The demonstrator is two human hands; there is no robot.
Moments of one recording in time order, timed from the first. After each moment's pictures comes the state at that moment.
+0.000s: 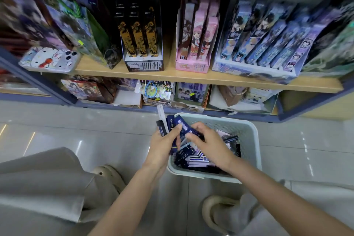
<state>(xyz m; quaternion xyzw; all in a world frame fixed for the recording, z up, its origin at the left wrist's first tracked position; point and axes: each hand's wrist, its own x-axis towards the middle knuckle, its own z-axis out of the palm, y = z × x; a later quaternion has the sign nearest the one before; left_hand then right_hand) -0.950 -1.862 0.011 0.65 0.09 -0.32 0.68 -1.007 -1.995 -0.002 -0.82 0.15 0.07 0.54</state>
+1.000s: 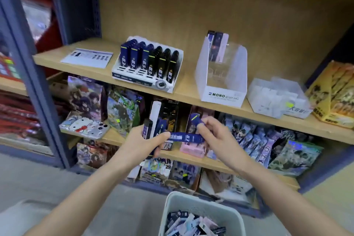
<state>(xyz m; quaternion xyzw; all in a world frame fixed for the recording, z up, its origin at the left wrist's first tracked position) -0.874 -1.783 0.215 0.71 -0.17 -0.16 0.66 -0.939 -1.972 0.239 -0.85 0.01 -0.10 0.51</state>
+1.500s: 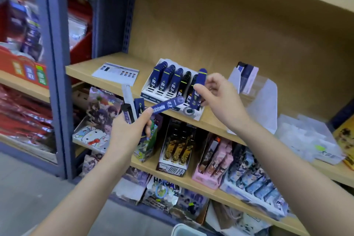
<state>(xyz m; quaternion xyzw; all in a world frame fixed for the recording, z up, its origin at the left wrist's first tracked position) -0.810 -1.741 0.242 0.59 -0.03 0.04 0.80 -0.821 -1.916 0.335 -0.89 -0.06 -0.24 0.40</state>
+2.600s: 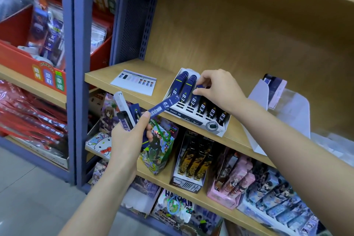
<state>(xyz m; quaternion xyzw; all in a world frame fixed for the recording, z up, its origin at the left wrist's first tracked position) -0.783 -1.715 0.235 0.54 0.05 0.07 0.84 -0.726 -1.901 0.348 -0.97 -0.08 -0.22 0.07</state>
